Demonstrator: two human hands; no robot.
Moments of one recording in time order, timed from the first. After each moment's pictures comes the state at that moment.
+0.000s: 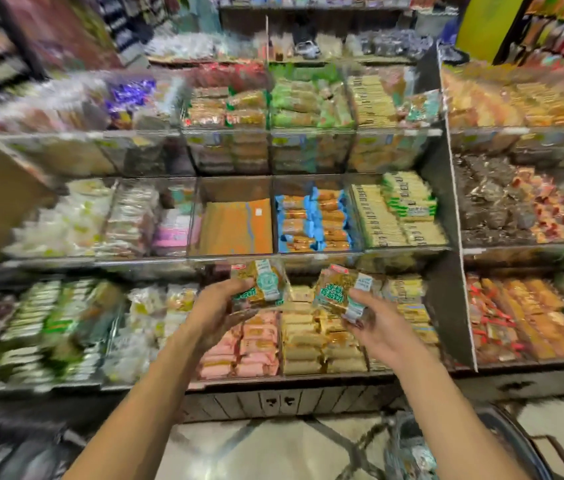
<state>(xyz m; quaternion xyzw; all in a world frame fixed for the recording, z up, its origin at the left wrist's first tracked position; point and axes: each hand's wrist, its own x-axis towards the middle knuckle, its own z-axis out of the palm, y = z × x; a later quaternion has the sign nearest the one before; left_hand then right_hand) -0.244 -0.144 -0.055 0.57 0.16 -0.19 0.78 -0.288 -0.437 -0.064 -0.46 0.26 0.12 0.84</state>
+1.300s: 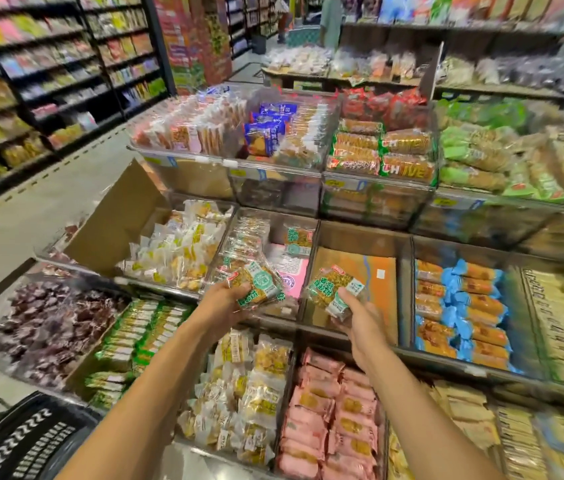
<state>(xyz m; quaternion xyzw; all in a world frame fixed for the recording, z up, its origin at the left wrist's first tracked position) -0.068 0.098 -0.077 0.55 0.26 -0.07 0.79 -0.038 -0.161 -0.103 -0.60 0.21 0.11 0.76</state>
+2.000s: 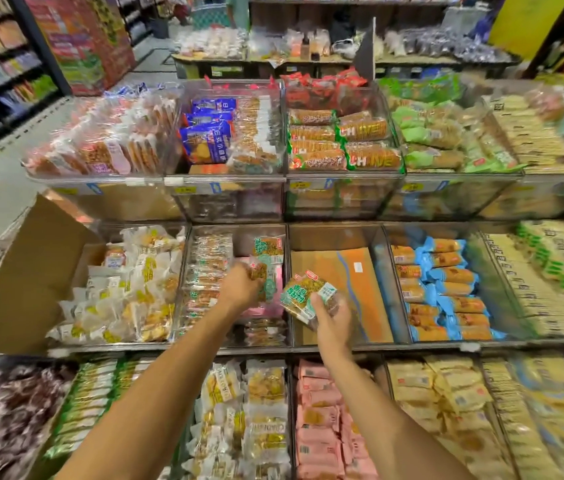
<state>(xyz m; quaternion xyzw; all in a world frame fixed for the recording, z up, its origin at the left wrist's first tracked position) 0.083 0.076 -0.115 0.84 0.13 -0.12 0.51 -0.005 -0.098 -0.145 -0.72 0.27 -0.05 0.64</state>
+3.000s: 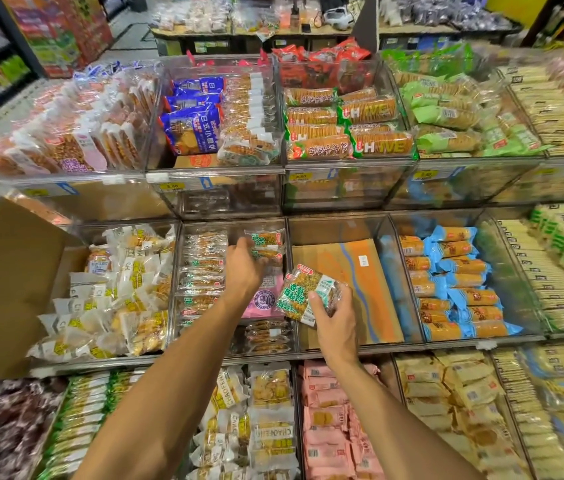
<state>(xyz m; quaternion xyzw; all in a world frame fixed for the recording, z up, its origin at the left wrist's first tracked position) 0.167 0.070 -0.173 0.90 0.11 -0.02 0.43 0.011 -0.099 -0.166 -0.83 0.23 -0.09 0.50</state>
